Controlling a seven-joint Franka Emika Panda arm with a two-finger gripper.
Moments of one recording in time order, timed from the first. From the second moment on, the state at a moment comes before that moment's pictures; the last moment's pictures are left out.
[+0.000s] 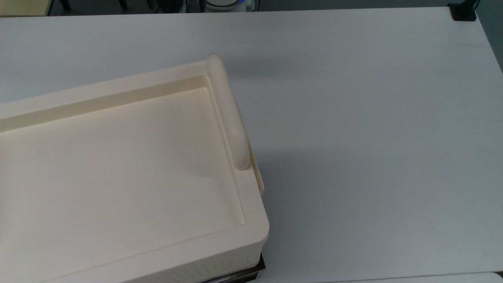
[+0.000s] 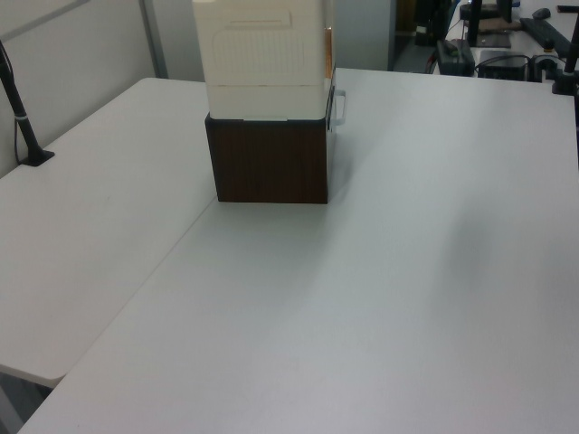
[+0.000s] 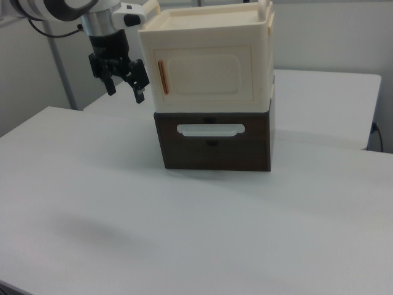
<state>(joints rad) 0.06 0.02 -0.11 -1.50 0.03 1.61 0.02</state>
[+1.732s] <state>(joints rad) 0.06 0.10 -0.11 -1.50 0.16 2.15 -0.16</state>
